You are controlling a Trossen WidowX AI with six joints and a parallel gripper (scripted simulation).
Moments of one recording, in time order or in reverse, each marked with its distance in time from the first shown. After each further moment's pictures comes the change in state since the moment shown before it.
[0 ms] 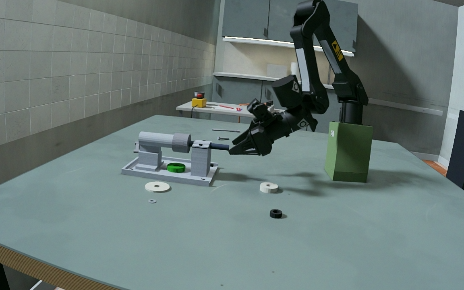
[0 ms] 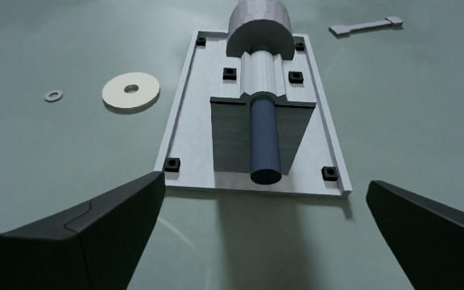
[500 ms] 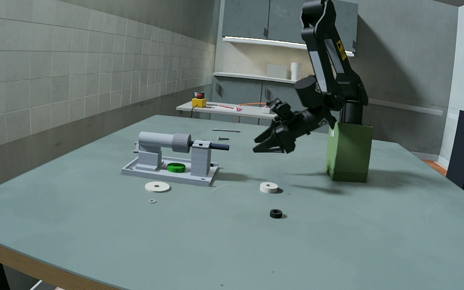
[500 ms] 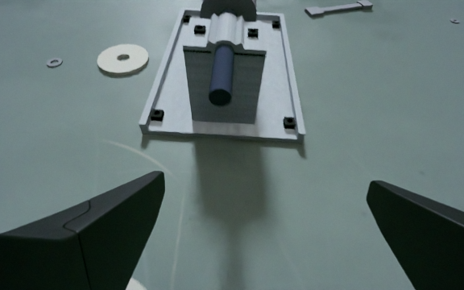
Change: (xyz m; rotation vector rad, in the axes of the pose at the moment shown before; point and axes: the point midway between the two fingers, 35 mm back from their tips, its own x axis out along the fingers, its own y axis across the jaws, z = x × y) arm -0.051 -0.025 -0.025 -0.007 0.016 -0.010
